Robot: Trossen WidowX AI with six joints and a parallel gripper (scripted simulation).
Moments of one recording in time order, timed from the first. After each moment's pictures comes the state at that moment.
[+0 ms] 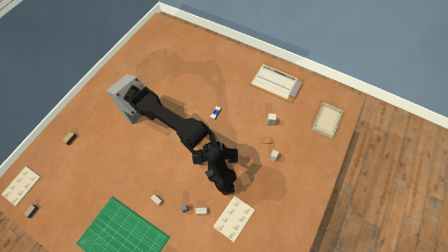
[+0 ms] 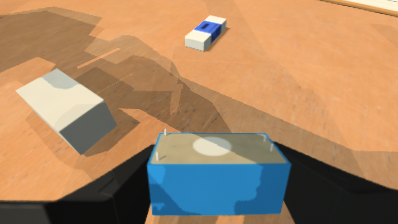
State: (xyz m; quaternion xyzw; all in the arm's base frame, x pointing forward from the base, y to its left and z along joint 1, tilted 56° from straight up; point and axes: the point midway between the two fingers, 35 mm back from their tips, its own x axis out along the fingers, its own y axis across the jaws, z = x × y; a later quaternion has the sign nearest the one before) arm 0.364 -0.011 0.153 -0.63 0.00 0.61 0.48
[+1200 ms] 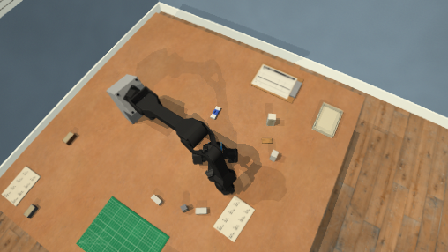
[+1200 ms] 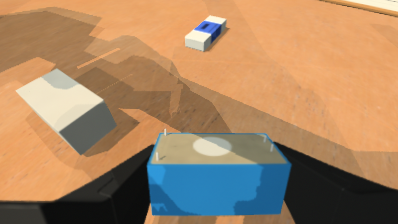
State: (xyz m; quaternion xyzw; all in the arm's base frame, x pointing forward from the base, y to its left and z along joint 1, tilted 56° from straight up) arm 0.364 -0.011 0.153 -0.63 0.00 0.61 0.48
